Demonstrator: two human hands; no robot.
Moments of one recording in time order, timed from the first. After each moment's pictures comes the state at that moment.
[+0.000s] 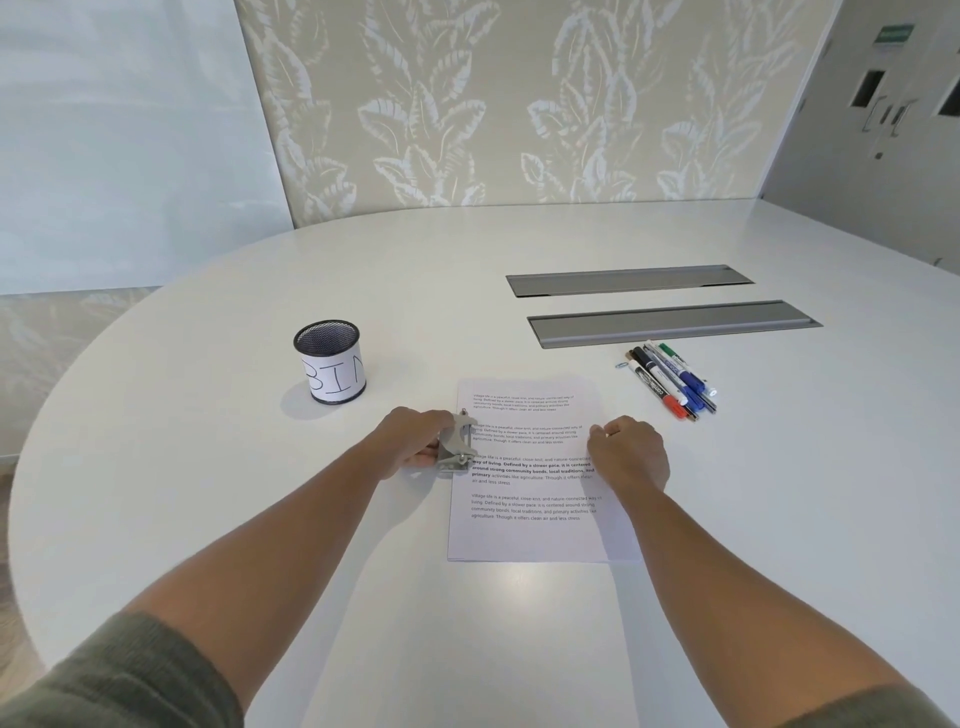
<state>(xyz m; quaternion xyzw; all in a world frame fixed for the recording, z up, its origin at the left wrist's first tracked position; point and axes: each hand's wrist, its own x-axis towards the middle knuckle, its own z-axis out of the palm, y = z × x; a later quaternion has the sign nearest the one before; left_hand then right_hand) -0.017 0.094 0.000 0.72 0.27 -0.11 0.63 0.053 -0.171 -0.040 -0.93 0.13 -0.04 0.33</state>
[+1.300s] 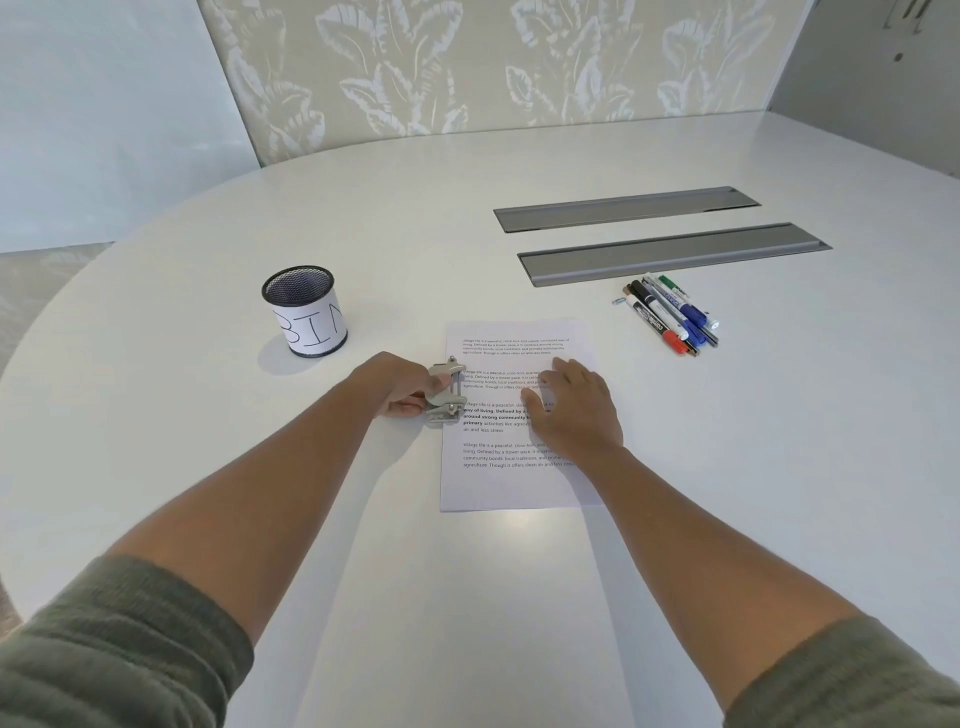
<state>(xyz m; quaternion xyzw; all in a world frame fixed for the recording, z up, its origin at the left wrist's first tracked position) 0.004 0.101 -0.008 0.78 0.32 -0.14 0.52 0.038 -0.141 -0.084 -0.96 -0.15 -0.07 0.23</state>
